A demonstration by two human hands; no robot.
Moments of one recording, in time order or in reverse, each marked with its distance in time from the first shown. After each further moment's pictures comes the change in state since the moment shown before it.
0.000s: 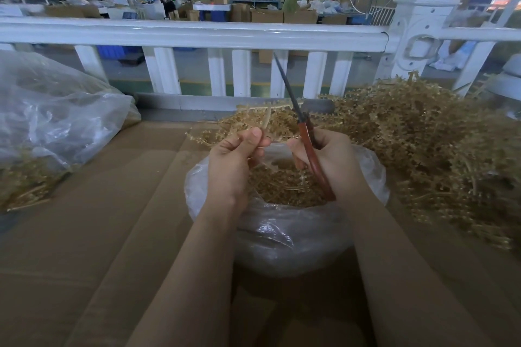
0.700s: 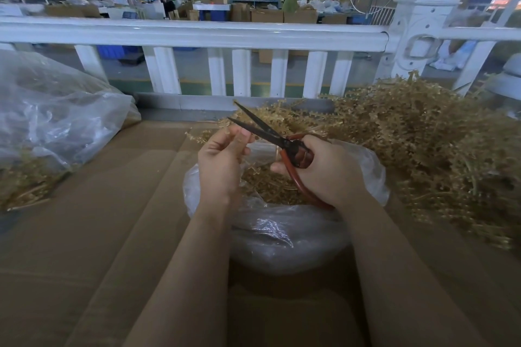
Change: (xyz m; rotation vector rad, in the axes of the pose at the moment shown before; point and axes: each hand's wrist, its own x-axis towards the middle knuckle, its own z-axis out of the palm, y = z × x) left_hand 0.013 -0.009 -0.016 0.036 0.097 0.119; right_hand -0.005 0.013 -0.001 -0.650 -0.029 -0.193
